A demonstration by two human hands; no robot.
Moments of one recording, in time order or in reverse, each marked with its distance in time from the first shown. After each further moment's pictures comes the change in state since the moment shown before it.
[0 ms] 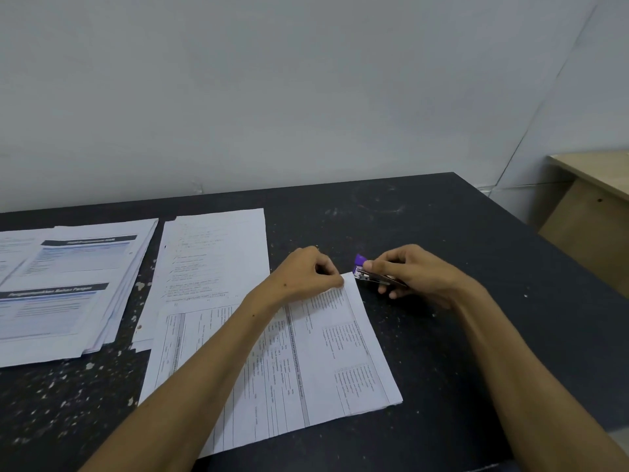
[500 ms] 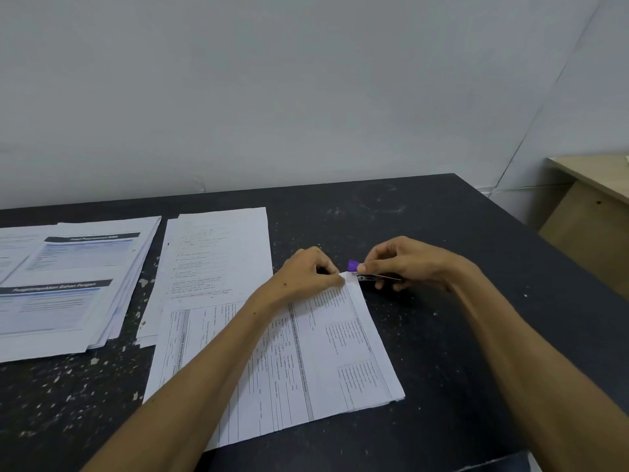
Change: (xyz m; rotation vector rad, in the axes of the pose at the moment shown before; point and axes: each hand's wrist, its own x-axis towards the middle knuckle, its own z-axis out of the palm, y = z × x) left_hand -0.007 0.002 0.000 -0.083 -0.008 0.009; right_hand 0.014 -0.018 -0.006 -0.215 -0.146 0.031
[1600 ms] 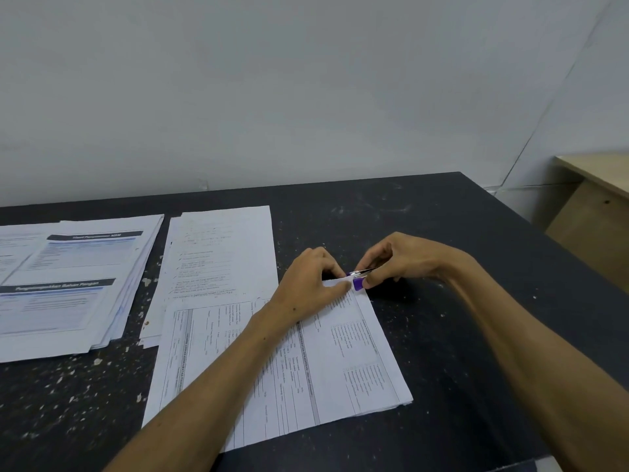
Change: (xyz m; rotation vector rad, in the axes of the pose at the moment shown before) left_hand -0.006 -0.019 0.020 0.053 0.255 0.144; right_hand 0.021 -0.007 -0.004 -0.287 -0.093 -0.074
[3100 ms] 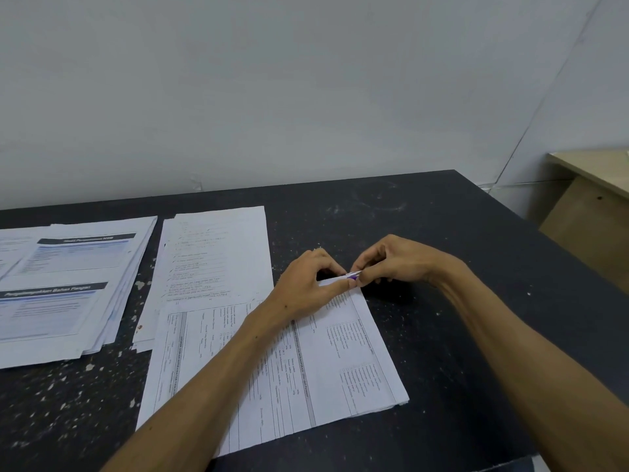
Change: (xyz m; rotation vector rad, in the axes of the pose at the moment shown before) left_hand 0.001 0.002 -0.002 -0.108 -0.059 0.005; right_hand 0.003 0.006 0.007 0.074 0.023 -0.046
